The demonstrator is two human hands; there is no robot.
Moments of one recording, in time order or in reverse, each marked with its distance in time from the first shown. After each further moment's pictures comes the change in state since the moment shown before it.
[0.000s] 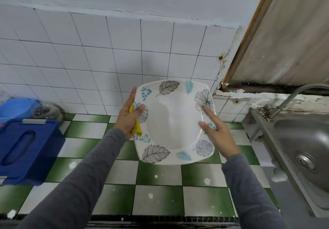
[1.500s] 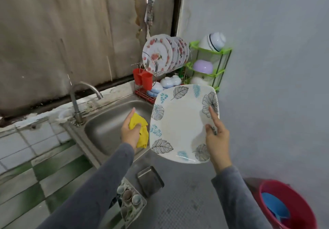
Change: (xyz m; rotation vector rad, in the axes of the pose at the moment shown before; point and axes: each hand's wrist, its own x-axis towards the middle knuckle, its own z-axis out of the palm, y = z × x) left_hand -0.273 -0.246 0.599 0.255 -0.490 -0.033; right_hand -0.401 0.025 -0.501 -0.062 1.241 -0.087
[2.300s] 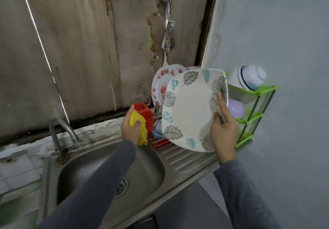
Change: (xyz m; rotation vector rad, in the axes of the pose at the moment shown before) left_hand 0.229 0.043 0.162 -0.028 0.279 0.218; right_hand 0.330 0.017 0.078 -0.008 -0.038 -0.329
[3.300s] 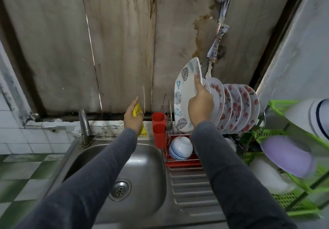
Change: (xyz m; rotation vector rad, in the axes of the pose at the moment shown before) left_hand 0.089 0.005 0.029 0.172 0.359 0.078; right_hand 0.146 0.027 0.183 -0.148 -0.527 -0.138
